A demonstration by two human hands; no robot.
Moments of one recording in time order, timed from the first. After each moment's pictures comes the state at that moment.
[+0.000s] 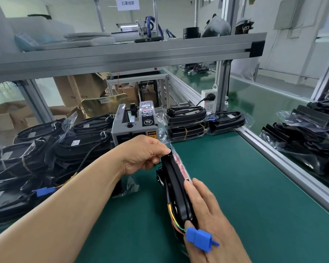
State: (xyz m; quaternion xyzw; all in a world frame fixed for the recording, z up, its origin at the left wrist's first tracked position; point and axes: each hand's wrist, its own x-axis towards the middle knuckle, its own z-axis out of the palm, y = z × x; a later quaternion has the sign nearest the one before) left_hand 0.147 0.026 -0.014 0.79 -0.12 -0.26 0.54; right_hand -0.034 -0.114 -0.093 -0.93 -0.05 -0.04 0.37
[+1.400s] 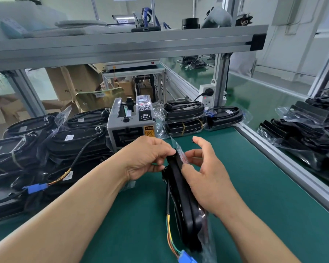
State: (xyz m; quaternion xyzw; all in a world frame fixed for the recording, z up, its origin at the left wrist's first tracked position) left_hand 0.131 0.012 -0.030 0.73 -0.11 -0.25 0.62; right_hand 0.040 -0.132 -0.069 -0.82 0.06 -0.15 0.55
